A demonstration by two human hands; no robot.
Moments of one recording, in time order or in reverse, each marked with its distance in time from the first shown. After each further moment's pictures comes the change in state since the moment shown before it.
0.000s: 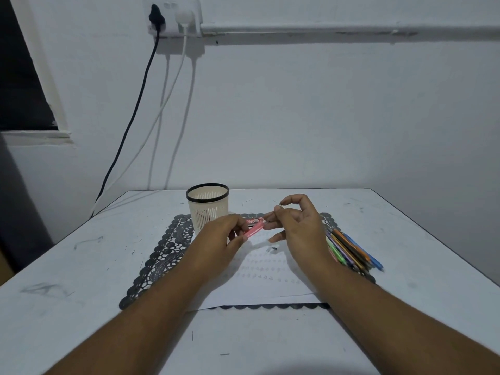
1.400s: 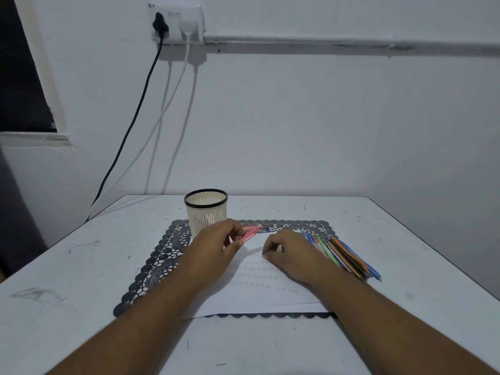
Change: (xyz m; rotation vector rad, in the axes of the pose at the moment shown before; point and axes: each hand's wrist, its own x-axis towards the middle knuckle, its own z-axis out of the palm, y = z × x) left_hand -0.001 -0.004 0.000 -0.005 0.027 -0.033; right_hand 0.023 0.027 -0.026 -1.029 -0.492 -0.057
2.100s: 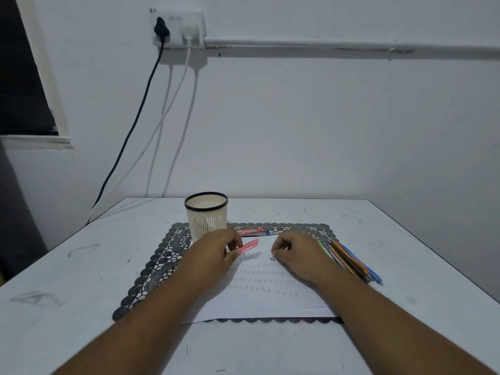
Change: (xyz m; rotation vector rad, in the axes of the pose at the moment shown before) left_hand 0.003 -0.010 0.004 0.196 -0.087 -0.034; right_hand 0.003 0.013 -0.002 0.136 0.089 0.124
